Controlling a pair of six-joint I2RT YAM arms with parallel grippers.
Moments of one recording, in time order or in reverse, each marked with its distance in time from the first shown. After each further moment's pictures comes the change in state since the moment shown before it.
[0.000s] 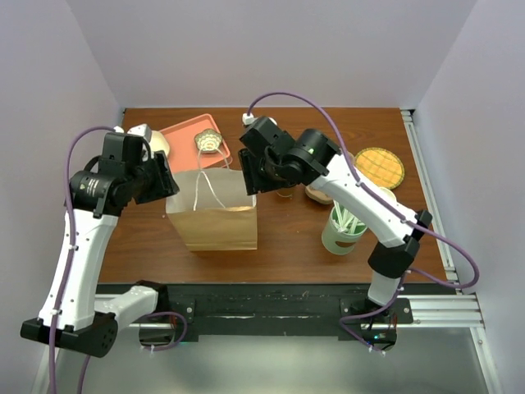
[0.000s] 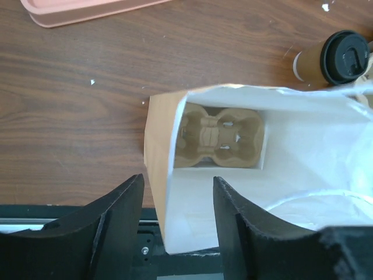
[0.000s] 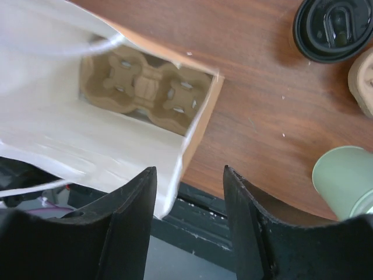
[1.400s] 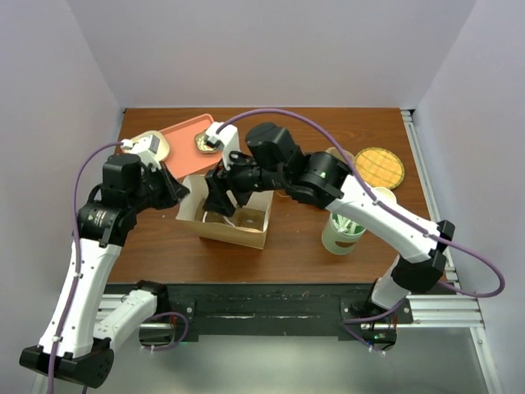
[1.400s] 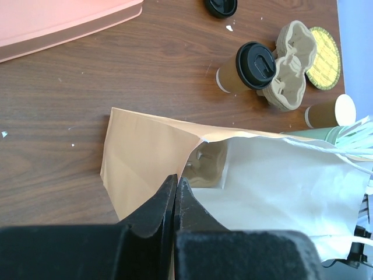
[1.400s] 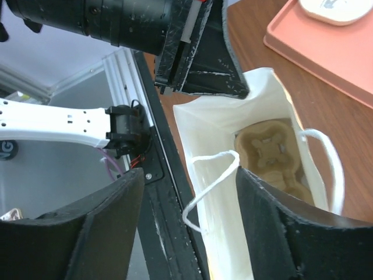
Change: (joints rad) left arm 0.000 -0.209 -0.323 0.387 0.229 -0.022; right arm 0.088 -0.204 -0.255 0.588 -0.475 -0.433
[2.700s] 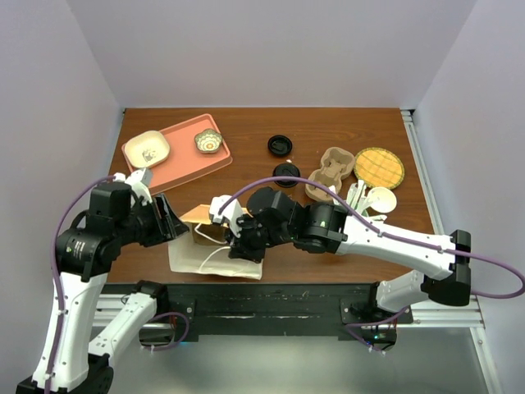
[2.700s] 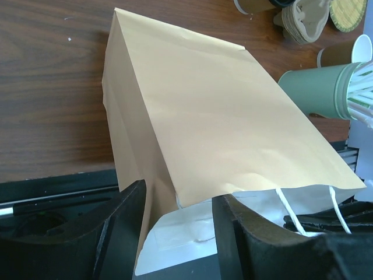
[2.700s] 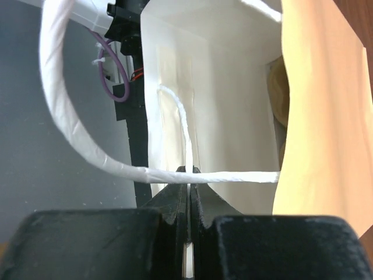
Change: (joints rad) left arm 0.000 -0.142 0.041 -0.408 0.059 -0.046; right arm 0.189 -0.211 -0.516 0.116 0.031 -0.135
